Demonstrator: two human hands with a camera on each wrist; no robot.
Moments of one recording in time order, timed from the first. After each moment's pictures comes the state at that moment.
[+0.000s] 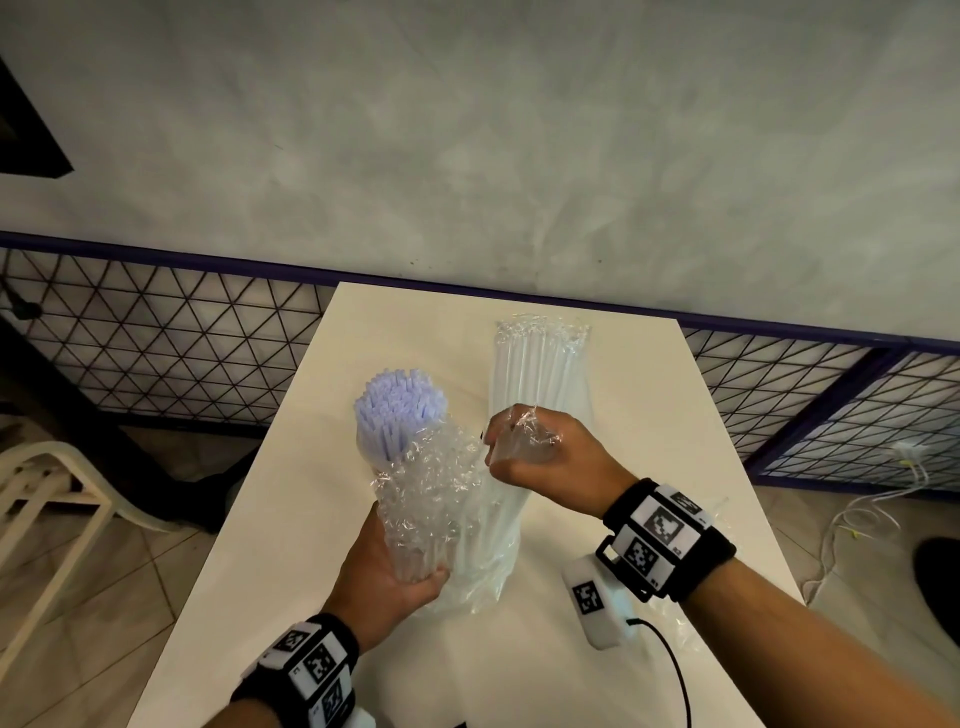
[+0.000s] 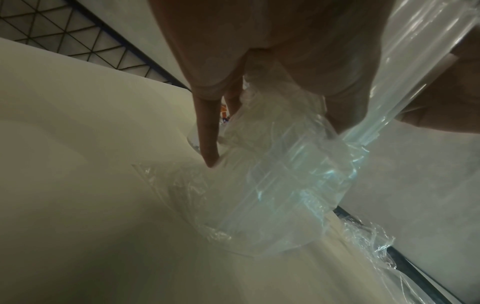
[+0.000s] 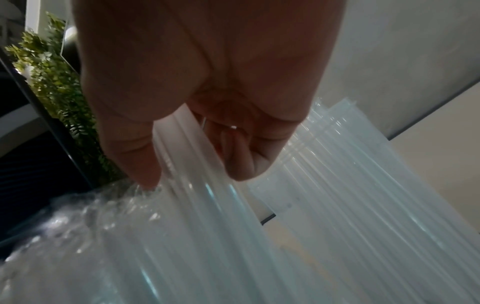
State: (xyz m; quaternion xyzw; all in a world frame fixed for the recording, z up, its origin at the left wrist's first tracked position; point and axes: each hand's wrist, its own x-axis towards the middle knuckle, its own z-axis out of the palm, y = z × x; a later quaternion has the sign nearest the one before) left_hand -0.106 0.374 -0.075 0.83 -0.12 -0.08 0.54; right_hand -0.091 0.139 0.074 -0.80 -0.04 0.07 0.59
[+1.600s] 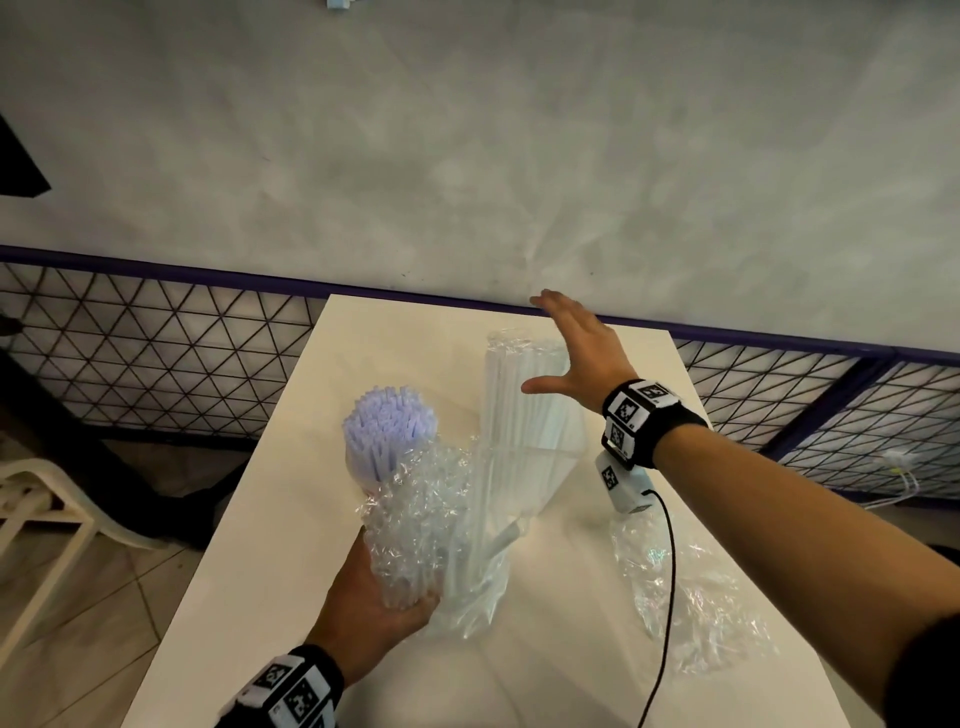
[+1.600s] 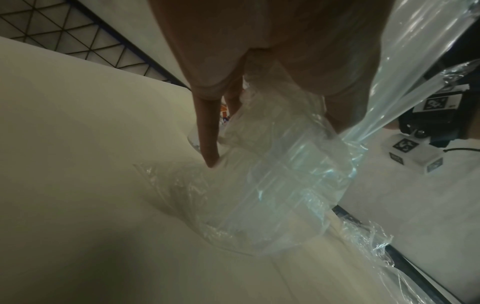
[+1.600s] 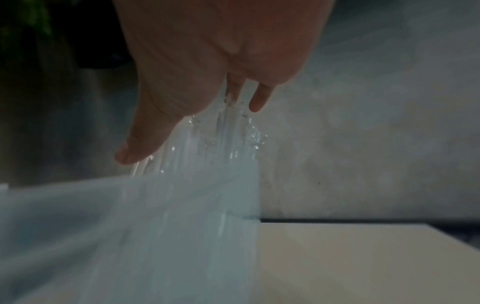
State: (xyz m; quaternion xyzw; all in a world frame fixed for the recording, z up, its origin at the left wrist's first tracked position) left_hand -0.110 0.374 -0.076 0.79 -0.07 -0.12 0.59; right_hand 0.034 0.048 0.070 -0.98 -0.08 -0.13 0.15
